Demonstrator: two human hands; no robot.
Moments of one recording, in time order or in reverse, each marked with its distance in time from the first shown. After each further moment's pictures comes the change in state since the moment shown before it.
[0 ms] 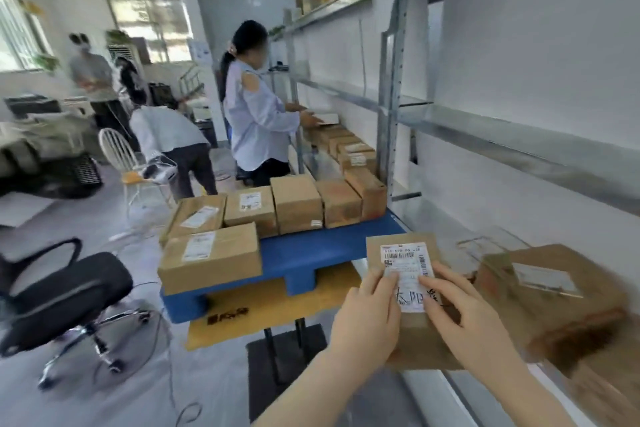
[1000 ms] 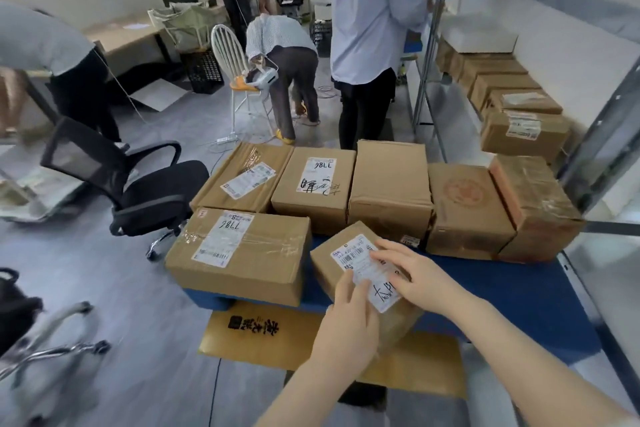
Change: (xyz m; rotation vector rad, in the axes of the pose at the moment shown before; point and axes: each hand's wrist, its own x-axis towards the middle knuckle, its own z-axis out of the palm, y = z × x) left_hand 0.213 -0.265 0.038 -0.079 0.009 -0.731; right_hand 0.376 0.090 0.340 0.072 -0.937 -0.366
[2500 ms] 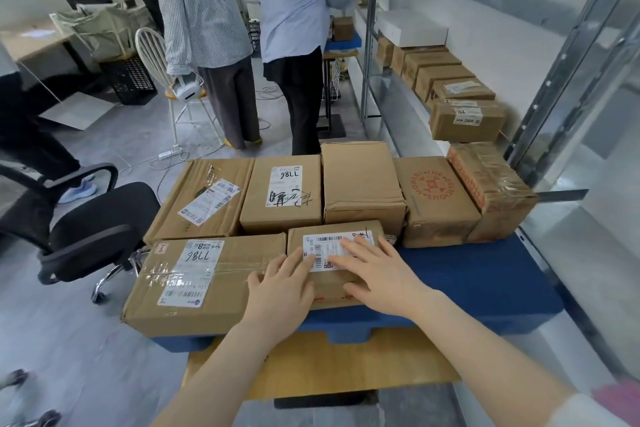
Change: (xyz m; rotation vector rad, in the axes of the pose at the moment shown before) left_hand 0.071 -0.075 -0.072 0.481 -0.007 0.201; right_hand 0.025 -0.030 0.028 -0.544 0.033 0.003
